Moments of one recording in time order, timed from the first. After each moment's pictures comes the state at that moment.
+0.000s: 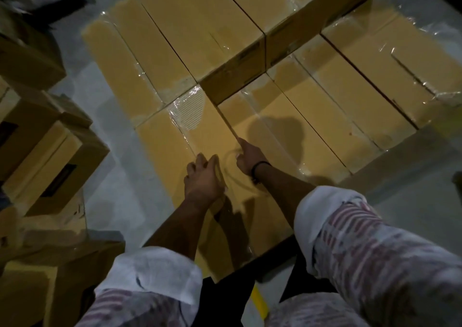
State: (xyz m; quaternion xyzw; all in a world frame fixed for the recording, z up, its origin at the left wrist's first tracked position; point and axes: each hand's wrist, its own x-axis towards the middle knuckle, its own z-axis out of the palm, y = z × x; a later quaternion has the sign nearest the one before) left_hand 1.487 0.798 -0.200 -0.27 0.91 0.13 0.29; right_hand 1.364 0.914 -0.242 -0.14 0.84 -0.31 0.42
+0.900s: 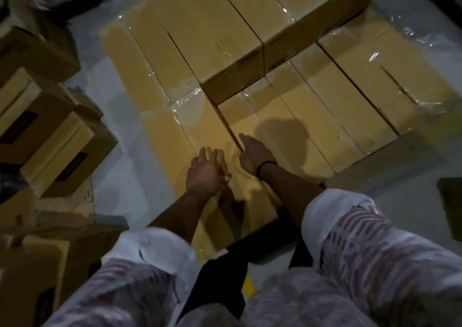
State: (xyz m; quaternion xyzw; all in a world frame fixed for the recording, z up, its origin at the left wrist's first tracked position) left_hand 1.485 0.838 -0.135 -0.28 0.91 0.14 0.28; right_hand 1.366 0.965 -0.186 -0.26 0.86 -0.25 0.36
